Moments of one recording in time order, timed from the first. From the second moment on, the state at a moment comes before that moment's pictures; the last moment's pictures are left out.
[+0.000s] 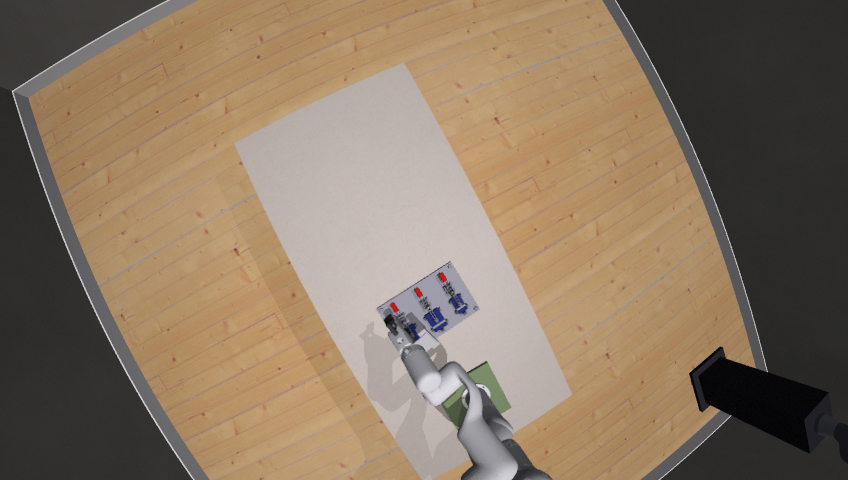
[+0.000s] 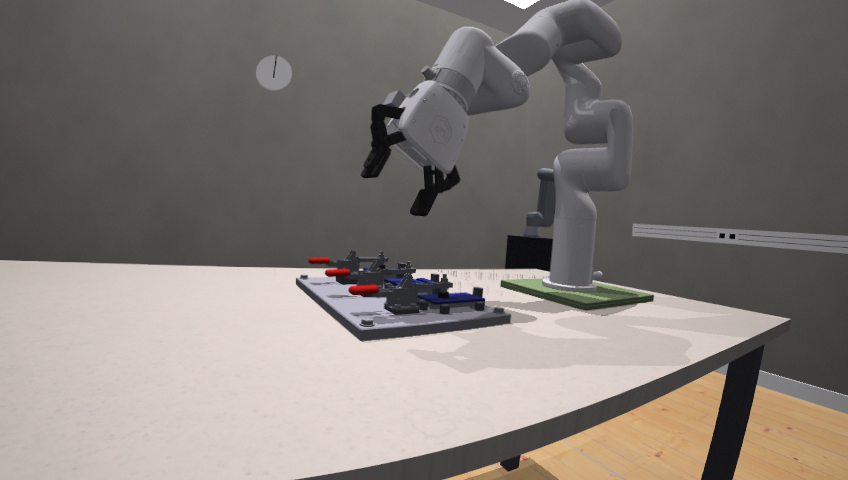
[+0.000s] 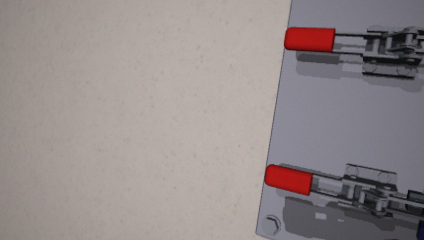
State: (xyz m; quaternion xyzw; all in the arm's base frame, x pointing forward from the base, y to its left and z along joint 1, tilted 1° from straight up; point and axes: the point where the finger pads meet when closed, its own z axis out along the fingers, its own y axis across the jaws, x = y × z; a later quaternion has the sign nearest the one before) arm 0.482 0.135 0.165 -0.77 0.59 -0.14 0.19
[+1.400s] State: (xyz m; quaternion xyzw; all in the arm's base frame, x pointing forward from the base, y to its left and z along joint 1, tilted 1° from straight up) arm 0.408 -0.106 0.196 -0.07 1.00 0.00 0.01
